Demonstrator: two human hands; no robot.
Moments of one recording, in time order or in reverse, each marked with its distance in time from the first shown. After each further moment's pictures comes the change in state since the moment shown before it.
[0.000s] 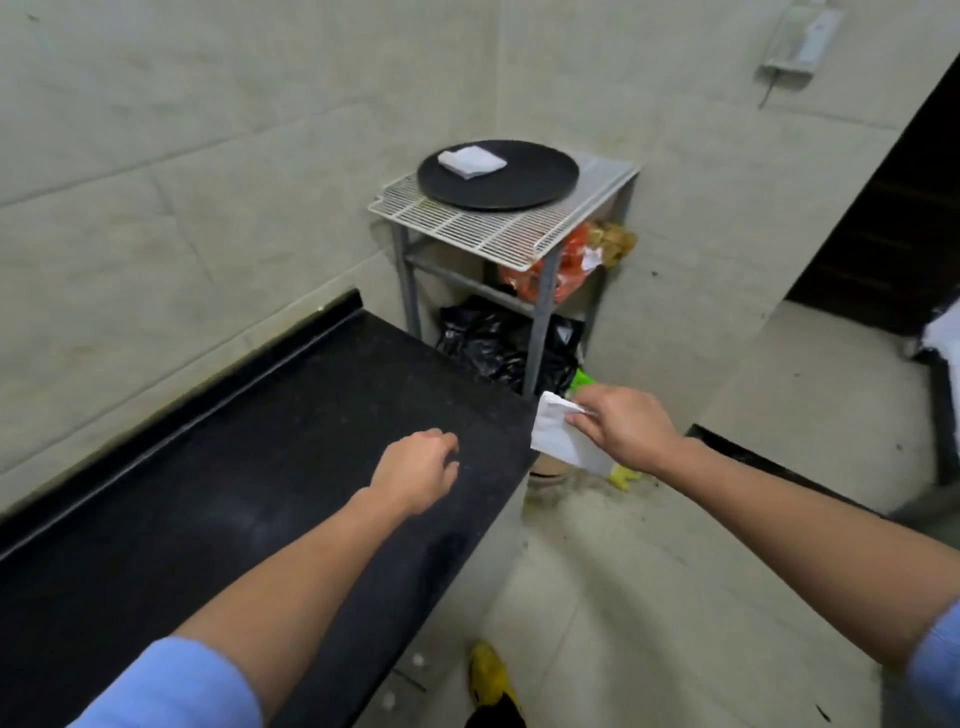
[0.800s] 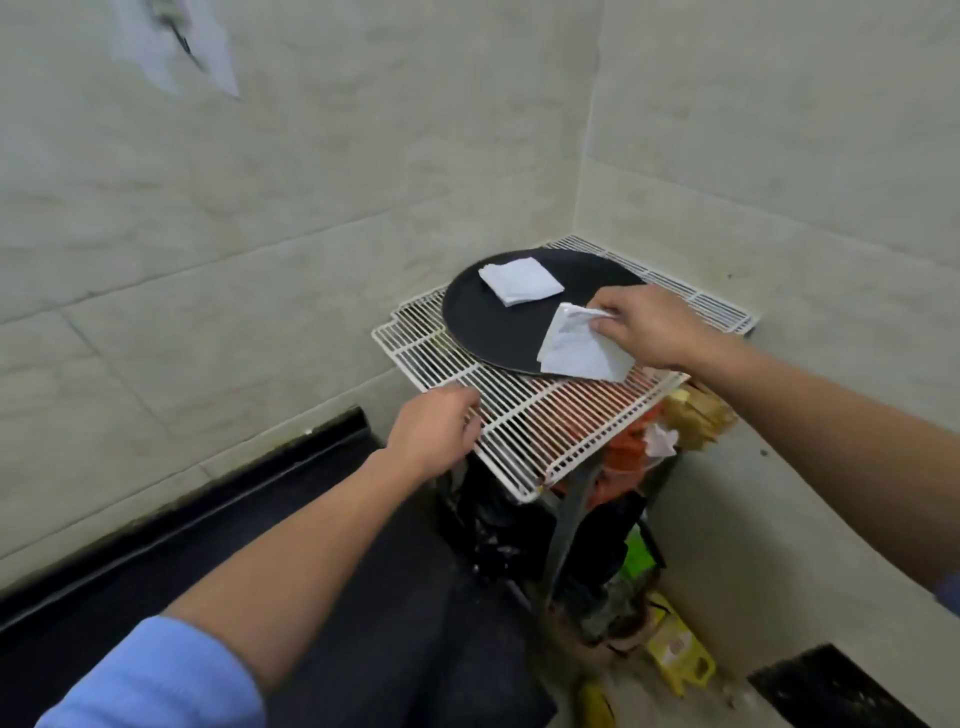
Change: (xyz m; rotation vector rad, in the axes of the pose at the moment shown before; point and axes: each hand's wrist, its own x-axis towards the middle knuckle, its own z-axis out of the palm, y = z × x) left_hand 0.355 -0.031 -0.110 -0.019 0.298 -0.175; right_hand 0.439 0.172 -0.111 0.107 0.047 -0.264
